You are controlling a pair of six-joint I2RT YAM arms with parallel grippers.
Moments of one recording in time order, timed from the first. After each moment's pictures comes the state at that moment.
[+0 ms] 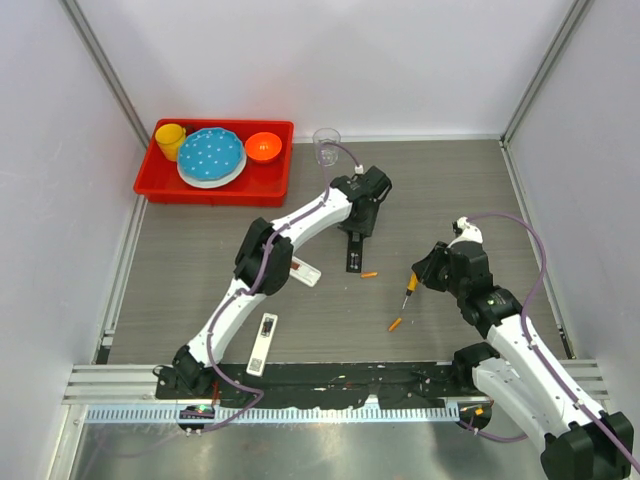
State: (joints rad) left arm -0.79 2.54 2.33 -0.93 -0.18 -0.45; right arm 0.30 0.71 0.48 -0.37 0.02 0.57
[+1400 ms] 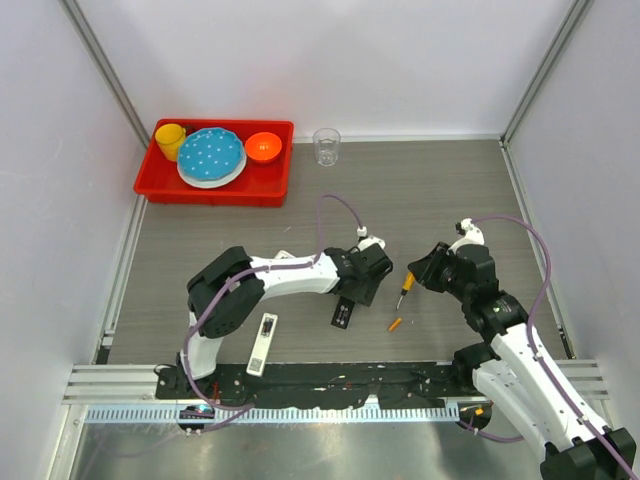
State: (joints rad) left arm -1.09 1.99 1.36 -0.51 -0.28 -0.57; right arm 0.30 0.63 0.48 -0.38 -0.06 0.61
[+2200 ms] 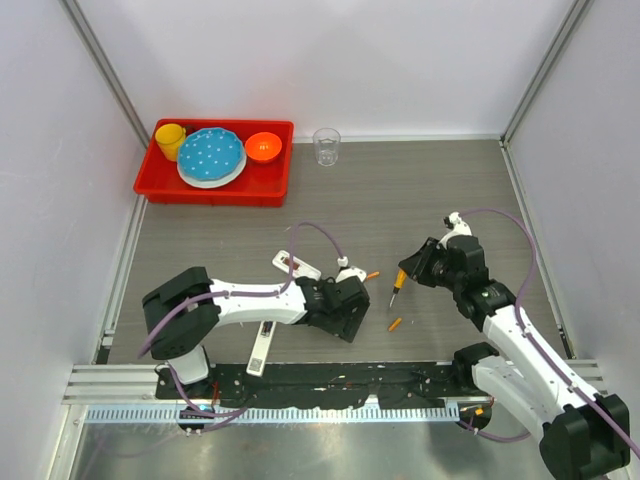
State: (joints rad) left arm -1.20 1.70 1.00 -0.47 -0.19 -0.65; right arm 0.30 0.78 0.48 -0.27 -0.13 0.62
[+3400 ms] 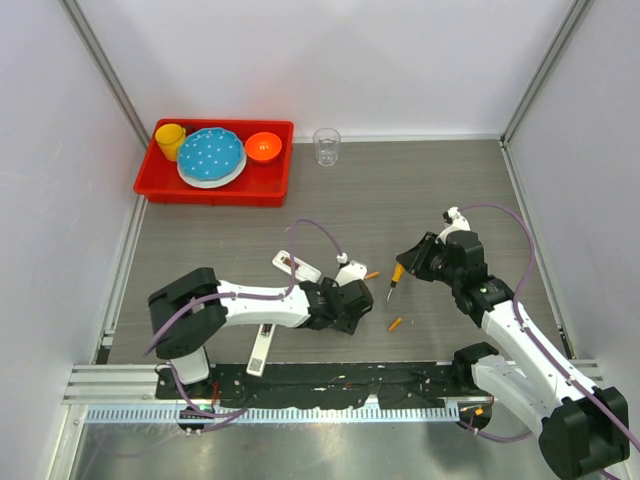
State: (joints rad) left arm -1.23 1.74 1.01 -0.39 -0.36 -0.71; right arm 0.30 0.83 0.50 -0.21 -0.15 0.62
